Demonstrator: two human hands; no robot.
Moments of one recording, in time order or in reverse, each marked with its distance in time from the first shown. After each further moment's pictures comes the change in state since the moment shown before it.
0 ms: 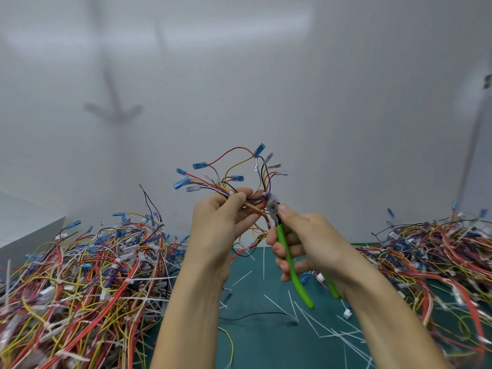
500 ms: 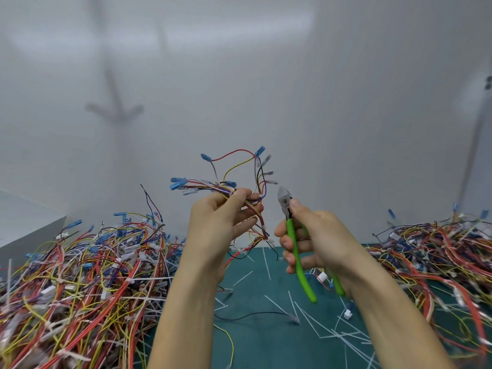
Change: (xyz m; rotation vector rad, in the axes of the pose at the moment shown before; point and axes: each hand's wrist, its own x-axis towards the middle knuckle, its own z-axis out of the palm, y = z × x) left_hand 0.001 0.000 -0.007 0.084 -0.003 0.020; right_hand -0.001 -0.004 -0.005 0.056 0.096 -0.014
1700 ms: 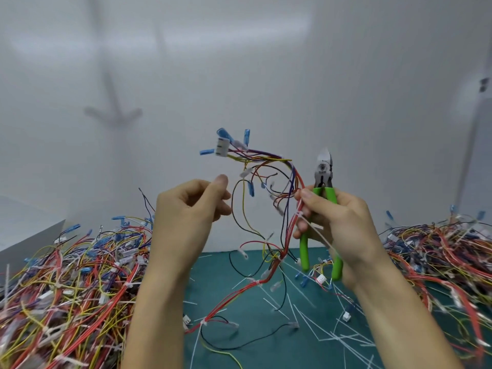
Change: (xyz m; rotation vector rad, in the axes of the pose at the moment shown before) left_hand -0.006 0.023 -0.023 0.389 0.111 0.328; right_hand -0.008 -0.013 -0.008 0.254 0.164 -0.361
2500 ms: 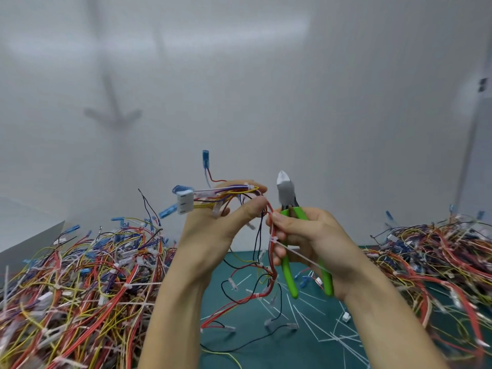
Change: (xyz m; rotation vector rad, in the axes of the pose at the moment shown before) left_hand -0.007 -0.003 0.019 -0.132 -0.266 0.056; right_hand -0.003 0.013 0.006 0.019 -0.353 0.237
